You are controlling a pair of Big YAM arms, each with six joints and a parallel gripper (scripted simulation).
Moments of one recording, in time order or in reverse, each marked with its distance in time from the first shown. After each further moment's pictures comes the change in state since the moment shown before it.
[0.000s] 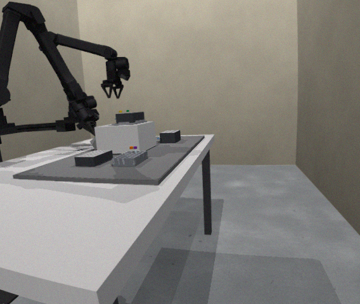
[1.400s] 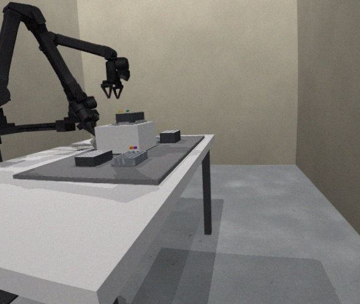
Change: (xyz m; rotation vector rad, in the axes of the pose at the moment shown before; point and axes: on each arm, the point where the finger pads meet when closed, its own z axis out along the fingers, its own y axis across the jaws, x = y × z) left arm 0.002 0.000 0.002 0.001 0.004 0.000; right arm 0.000 0.001 0.003 0.000 0.001 -0.001
